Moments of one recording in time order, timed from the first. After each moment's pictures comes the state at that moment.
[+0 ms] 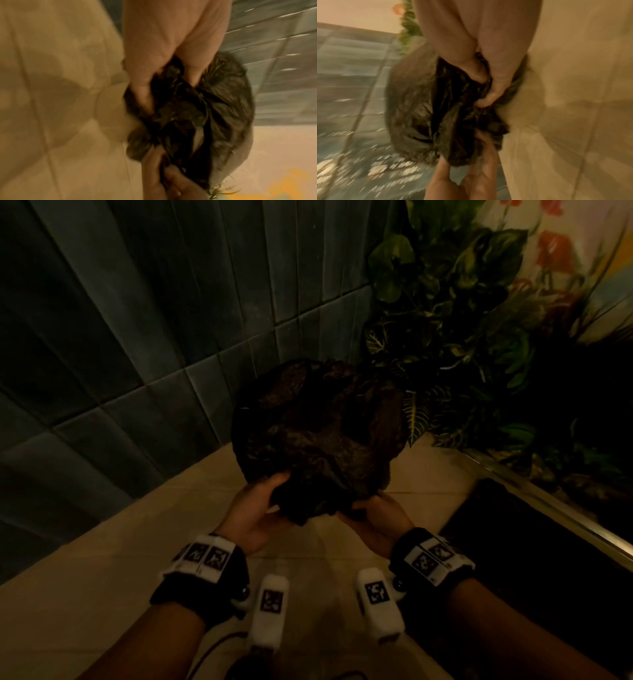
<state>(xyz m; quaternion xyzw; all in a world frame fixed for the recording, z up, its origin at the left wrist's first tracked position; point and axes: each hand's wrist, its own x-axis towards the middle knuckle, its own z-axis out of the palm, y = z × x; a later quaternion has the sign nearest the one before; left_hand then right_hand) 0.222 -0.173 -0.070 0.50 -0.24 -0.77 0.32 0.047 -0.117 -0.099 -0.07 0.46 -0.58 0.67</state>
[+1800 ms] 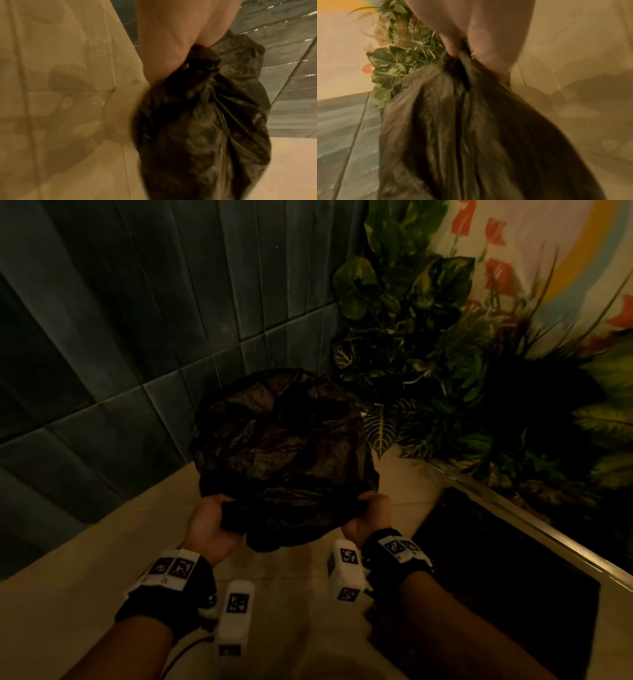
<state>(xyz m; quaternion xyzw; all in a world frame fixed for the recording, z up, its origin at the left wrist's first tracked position) 0.223 -0.195 -0.094 0.45 -0.13 -0.79 0.40 0.004 -0.137 -0.121 0.07 0.34 -0.69 0.64</state>
